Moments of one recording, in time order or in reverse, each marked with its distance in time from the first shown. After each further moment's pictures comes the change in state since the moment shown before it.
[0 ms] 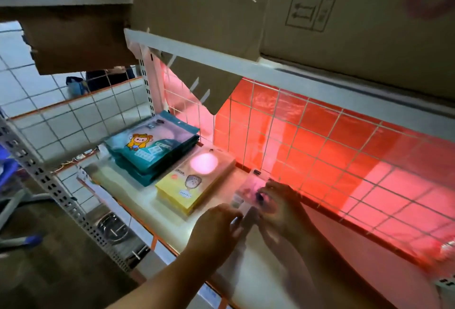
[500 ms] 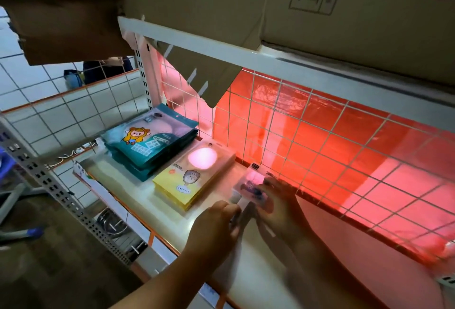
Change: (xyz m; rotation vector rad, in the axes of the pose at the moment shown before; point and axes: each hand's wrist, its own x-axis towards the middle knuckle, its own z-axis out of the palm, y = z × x) left_hand -0.004 -0.012 0.022 -0.015 -0.011 -0.033; right_hand -0.003 0.023 0.025 -0.045 0.021 -0.003
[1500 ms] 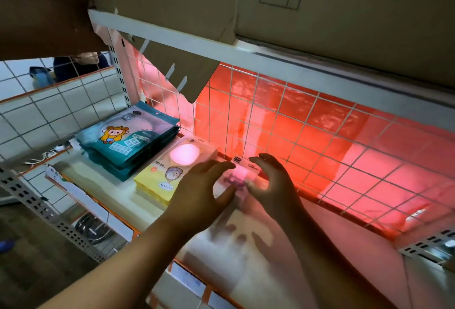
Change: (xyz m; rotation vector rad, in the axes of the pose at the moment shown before) left_hand 0.033 0.032 -0.063 -0.060 0.136 0.183; right_hand 0.007 -0.039 -0.051 0.148 0.130 0.116
